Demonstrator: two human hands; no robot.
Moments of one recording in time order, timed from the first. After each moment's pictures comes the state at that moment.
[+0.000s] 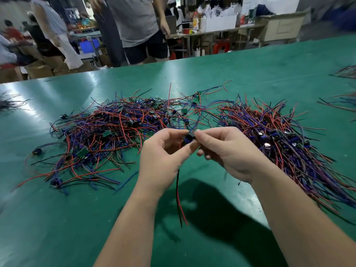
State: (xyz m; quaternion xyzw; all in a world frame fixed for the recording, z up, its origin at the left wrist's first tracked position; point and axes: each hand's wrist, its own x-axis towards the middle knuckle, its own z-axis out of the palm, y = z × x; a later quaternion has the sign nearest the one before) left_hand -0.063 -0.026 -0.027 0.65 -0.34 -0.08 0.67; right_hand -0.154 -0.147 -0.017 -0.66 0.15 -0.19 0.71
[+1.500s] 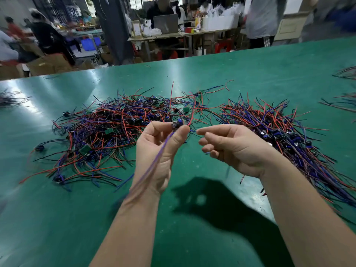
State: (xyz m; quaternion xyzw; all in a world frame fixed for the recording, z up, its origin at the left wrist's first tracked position) left_hand -0.068 -0.027 -0.015 0.43 -0.21 -0.20 0.86; right_hand -0.162 -0.159 -0.010 -0.57 0.14 -0.14 0.80
